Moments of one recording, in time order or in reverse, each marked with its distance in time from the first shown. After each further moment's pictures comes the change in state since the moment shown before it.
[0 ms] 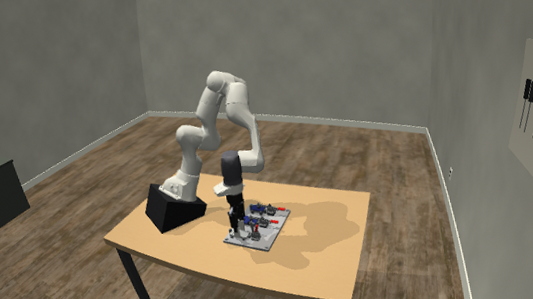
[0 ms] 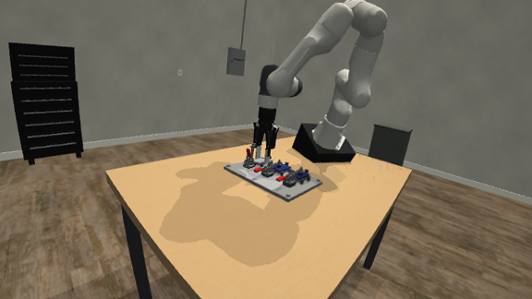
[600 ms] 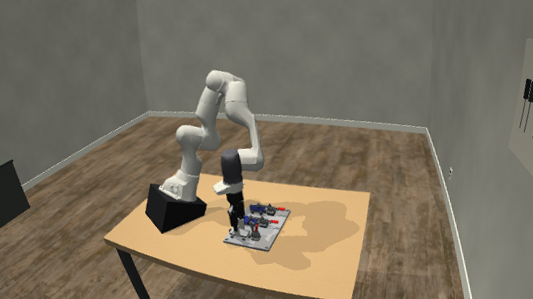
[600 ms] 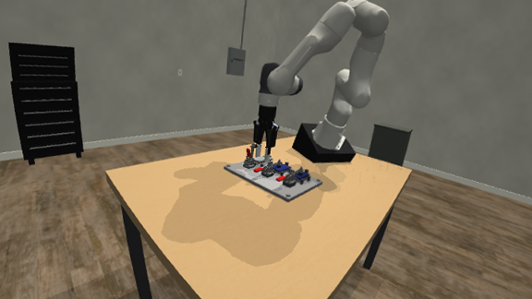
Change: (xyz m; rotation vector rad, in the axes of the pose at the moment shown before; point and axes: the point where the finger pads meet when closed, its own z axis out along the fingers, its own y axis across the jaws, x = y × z) arm 0.000 0.000 -0.008 0.003 0.000 -0.011
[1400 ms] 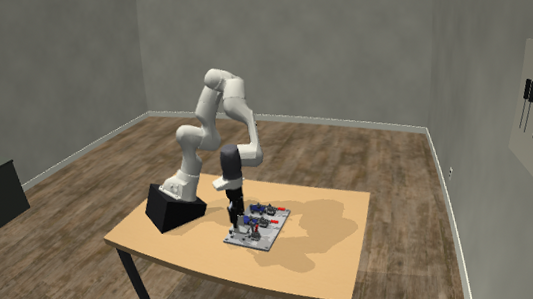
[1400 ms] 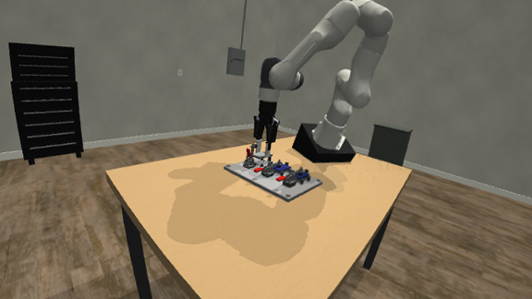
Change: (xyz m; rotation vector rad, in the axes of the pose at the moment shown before) arm -0.001 -0.001 -0.021 0.002 -0.001 -0.005
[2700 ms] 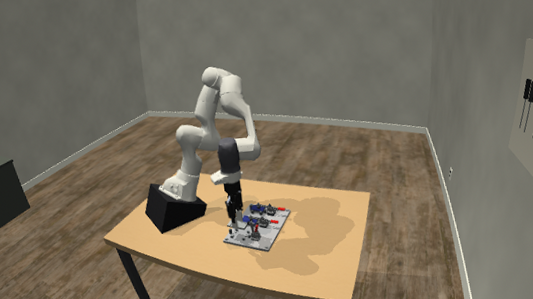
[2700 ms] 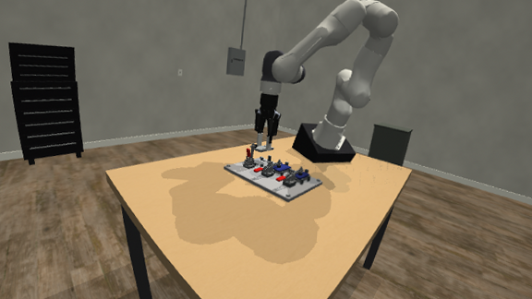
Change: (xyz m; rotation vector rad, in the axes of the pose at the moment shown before) arm 0.004 -0.002 -0.030 0.006 -0.004 0.001
